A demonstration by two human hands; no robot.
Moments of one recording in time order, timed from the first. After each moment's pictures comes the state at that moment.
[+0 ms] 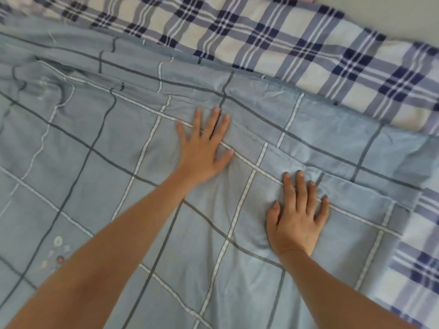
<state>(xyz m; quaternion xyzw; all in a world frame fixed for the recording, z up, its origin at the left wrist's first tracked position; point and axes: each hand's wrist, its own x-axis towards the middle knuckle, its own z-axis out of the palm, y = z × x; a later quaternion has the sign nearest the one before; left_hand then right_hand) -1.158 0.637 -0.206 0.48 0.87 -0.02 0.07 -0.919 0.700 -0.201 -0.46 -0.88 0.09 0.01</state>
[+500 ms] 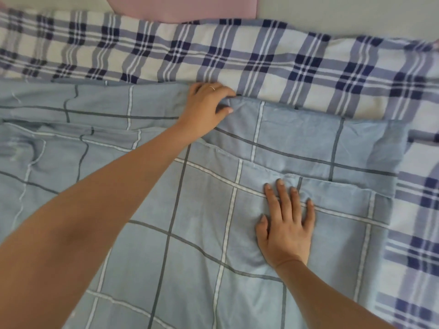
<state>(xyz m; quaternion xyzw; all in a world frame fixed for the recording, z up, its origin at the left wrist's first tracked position) -1.217 0.776 -0.172 0.61 0.77 0.19 0.04 -0.918 0.700 -0.203 -0.46 -0.88 0.10 -0.01</state>
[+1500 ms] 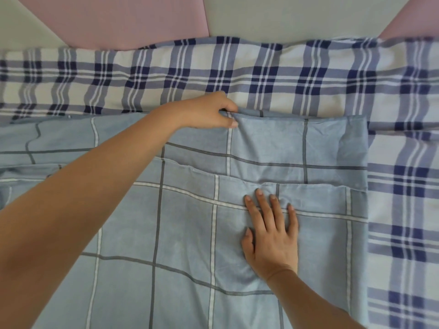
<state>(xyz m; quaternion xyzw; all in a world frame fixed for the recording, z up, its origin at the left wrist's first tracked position) -1.178 0.854 -0.113 0.63 0.65 0.04 0.42 -0.916 0.704 -0.206 -0.47 -0.88 0.10 0.01</state>
